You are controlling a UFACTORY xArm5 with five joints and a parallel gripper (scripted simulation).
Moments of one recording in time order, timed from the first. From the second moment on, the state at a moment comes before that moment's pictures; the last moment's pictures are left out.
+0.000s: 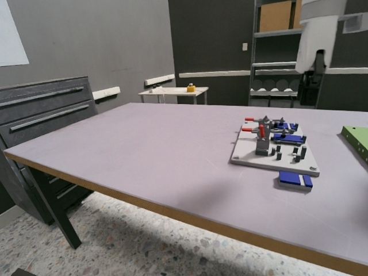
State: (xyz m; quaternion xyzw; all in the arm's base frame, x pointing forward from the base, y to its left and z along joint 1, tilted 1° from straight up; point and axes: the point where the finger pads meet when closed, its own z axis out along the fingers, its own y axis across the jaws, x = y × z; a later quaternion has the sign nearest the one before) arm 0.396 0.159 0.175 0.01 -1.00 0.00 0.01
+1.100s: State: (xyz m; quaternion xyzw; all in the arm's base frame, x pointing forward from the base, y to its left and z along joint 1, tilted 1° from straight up) arm 0.402 -0.100 0.177 0.01 -1.00 0.00 0.01
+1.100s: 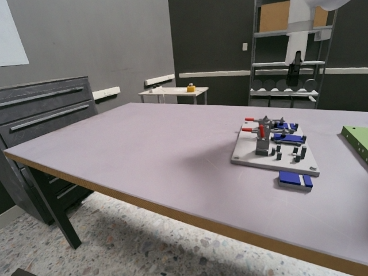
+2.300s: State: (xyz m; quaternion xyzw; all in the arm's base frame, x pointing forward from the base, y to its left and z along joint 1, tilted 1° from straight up) arm 0.401 -0.101 0.118 0.01 -1.00 0.00 0.01
